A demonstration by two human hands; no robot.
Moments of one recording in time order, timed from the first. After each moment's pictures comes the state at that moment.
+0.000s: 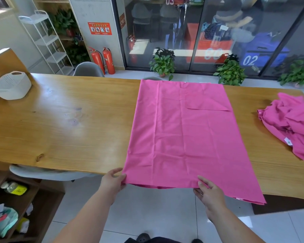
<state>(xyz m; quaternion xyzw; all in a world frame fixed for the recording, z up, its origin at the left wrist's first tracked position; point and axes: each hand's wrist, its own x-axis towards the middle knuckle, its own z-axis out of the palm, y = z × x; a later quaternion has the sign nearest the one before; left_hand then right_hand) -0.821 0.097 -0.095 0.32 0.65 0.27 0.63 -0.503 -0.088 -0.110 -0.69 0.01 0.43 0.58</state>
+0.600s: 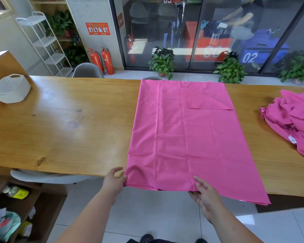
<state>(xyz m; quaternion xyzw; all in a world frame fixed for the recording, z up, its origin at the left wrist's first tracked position) -0.830 0.115 -0.110 0.44 0.68 0.21 0.55 -0.521 -0.073 -0.121 -0.66 0.05 0.47 0.59</state>
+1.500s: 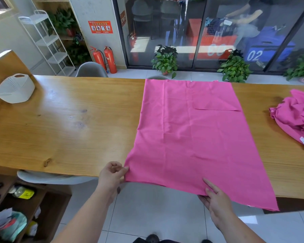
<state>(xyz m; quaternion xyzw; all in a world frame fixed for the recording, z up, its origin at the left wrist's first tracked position) -0.854 0.140 -0.075 0.37 0.61 0.31 0.63 -0.536 -0.072 -0.113 -0.66 0.06 0.46 0.59</state>
